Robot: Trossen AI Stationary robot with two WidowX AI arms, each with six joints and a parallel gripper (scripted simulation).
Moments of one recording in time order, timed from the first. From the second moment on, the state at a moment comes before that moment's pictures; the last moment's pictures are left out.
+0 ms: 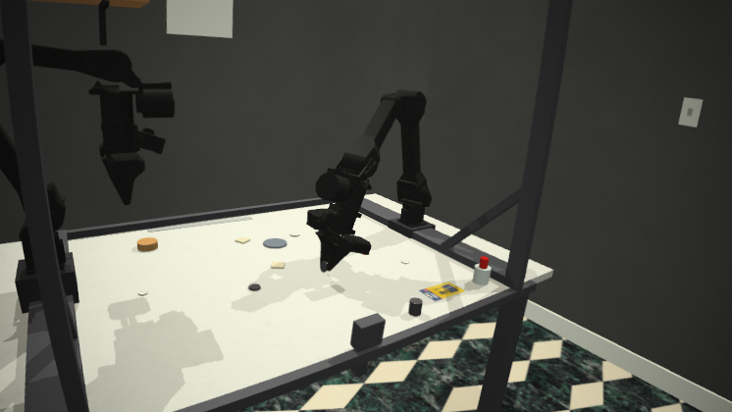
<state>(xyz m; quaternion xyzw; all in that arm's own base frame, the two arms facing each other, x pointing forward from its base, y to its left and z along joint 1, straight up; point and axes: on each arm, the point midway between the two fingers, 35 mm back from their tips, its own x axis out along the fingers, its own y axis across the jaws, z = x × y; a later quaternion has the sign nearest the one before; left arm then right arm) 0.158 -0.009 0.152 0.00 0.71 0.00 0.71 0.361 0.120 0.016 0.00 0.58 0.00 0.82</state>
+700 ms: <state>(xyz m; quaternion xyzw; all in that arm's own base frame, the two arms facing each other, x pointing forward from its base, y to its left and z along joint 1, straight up) 0.158 -0.009 0.152 0.00 0.71 0.00 0.71 0.375 0.120 0.019 0.00 0.68 0.00 0.73</state>
